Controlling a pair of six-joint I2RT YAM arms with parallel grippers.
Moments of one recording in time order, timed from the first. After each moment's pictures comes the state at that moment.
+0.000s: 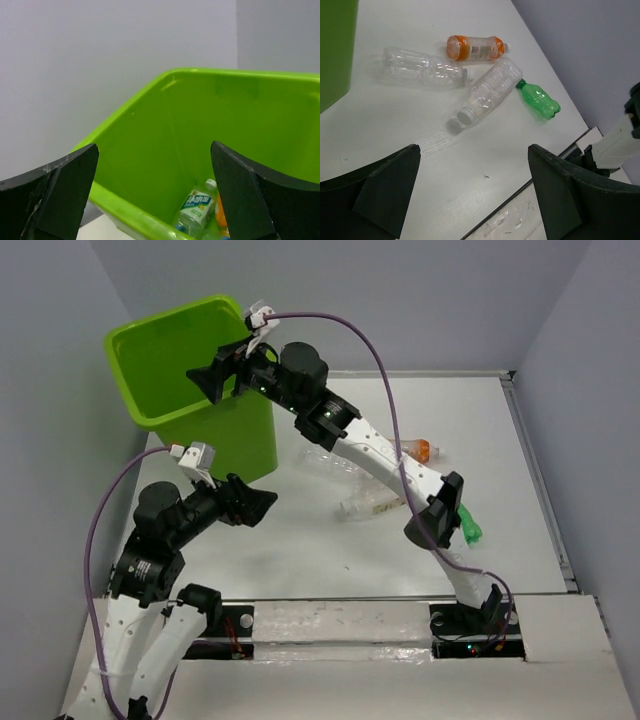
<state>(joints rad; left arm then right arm) -0.29 0.51 0.82 -0.54 0.40 -0.45 0.94 2.29 2.56 0.01 -0.08 0.23</state>
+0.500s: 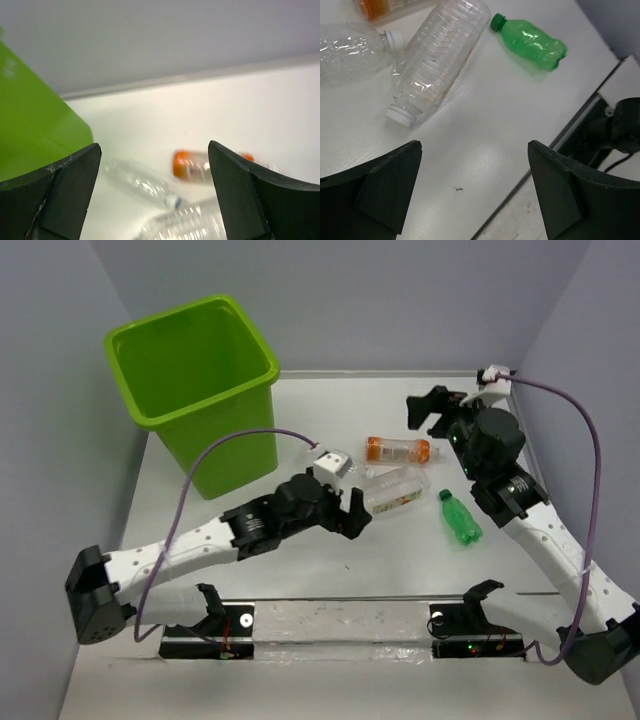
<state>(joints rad) -1.05 1.06 0.86 -0.18 -0.10 -0.48 0.52 1.05 1.15 -0.03 0.26 0.32</state>
